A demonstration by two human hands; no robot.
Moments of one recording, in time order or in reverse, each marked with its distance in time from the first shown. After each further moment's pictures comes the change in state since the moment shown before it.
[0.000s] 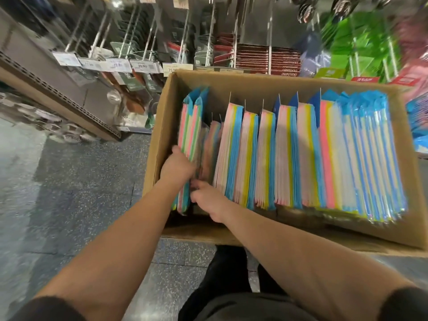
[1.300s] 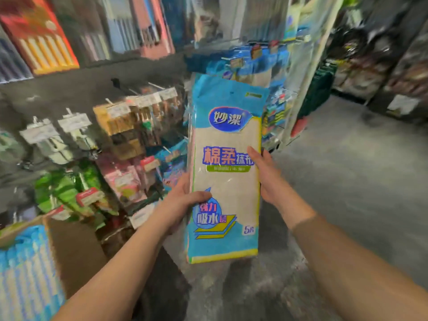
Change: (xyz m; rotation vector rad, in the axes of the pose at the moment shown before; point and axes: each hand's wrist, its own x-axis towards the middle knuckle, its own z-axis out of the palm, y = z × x) left_hand -0.533 0.551 0.433 -0.486 -1.024 0.869; right_hand -0.638 0.358 -0.649 0.932 1.040 -0.842
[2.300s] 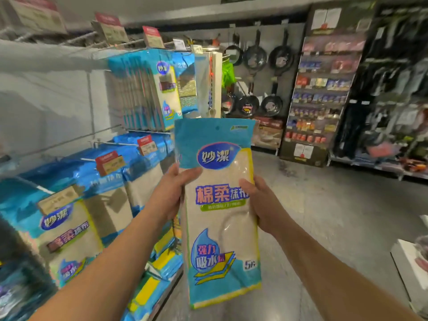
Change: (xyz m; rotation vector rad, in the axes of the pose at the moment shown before) left_hand 0.699 0.194 0.347 -0.075 -0.268 0.248; right_hand 0.473 -0.304 -0.383 -0.120 0.282 -0.279
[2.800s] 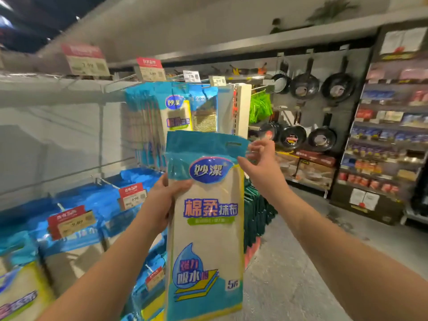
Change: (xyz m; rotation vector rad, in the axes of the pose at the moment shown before) left_hand 0.257 0.005 0.017 -0.052 0.358 0.103; right_hand 0.325 -0.130 -0.040 -0.360 -0.170 -0.576
